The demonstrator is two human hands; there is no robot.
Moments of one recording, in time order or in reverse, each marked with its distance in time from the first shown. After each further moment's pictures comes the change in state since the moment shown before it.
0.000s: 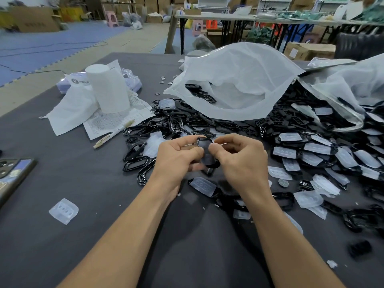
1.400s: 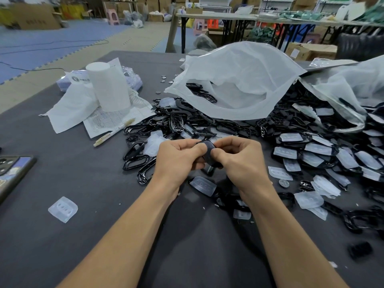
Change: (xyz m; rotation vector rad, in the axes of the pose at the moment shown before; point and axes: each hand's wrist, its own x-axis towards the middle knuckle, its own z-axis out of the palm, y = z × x) left_hand 0.001 -0.002 0.004 0.130 0.113 -0.001; right_hand 0.005 0.004 0.003 0.205 -0.133 0.140
